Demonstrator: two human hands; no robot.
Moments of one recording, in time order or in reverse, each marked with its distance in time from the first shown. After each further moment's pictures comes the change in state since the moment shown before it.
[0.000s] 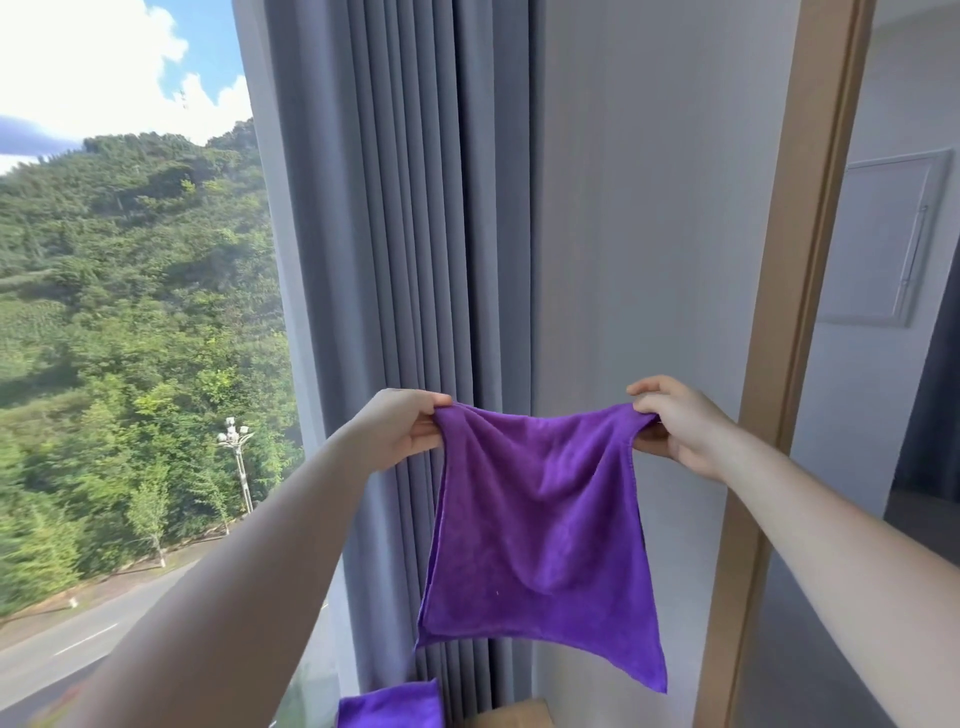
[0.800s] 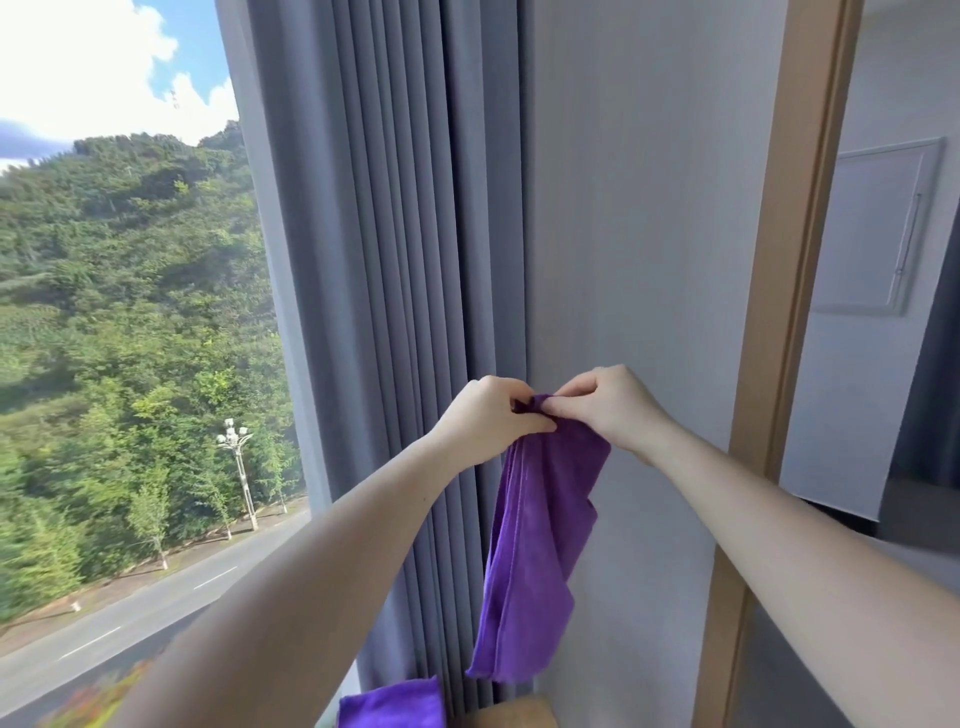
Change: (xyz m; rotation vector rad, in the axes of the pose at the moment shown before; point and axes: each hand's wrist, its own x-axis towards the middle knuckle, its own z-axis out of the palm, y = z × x) left_hand -0.018 -0.009 0.084 1.000 -0.095 0.595; right_hand -0.024 -0.020 0.055 -0.514 -0.081 -0.343
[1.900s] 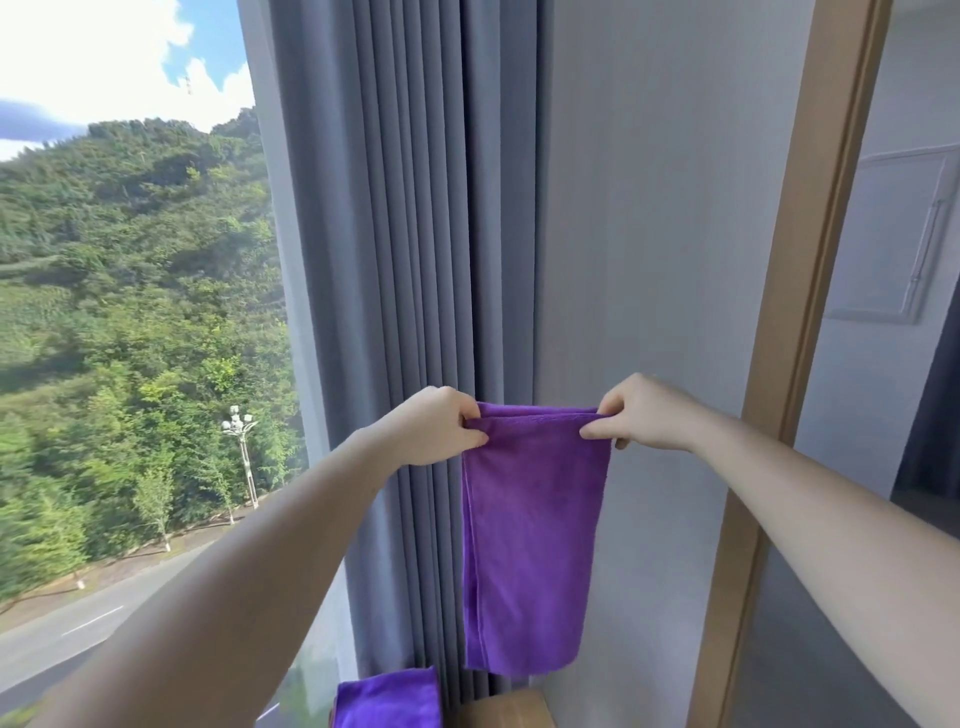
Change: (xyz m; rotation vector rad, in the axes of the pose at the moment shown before) left_hand -0.019 -0.046 -0.037 0.293 -0.134 -0.037; right_hand 0.011 0.026 -0.033 -0.516 -0.241 0.045
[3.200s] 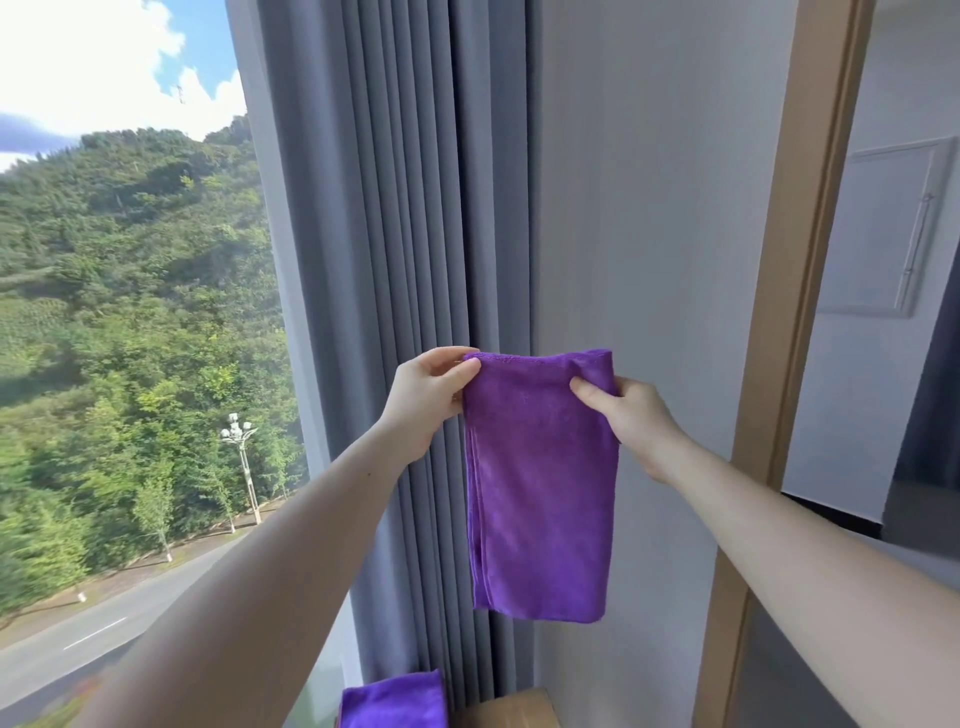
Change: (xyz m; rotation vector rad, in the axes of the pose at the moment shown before) left_hand 0.009 0.014 0.000 -1.165 0.356 -0.166; right_hand -0.006 -0.020 0.035 0.997 0.316 0.056
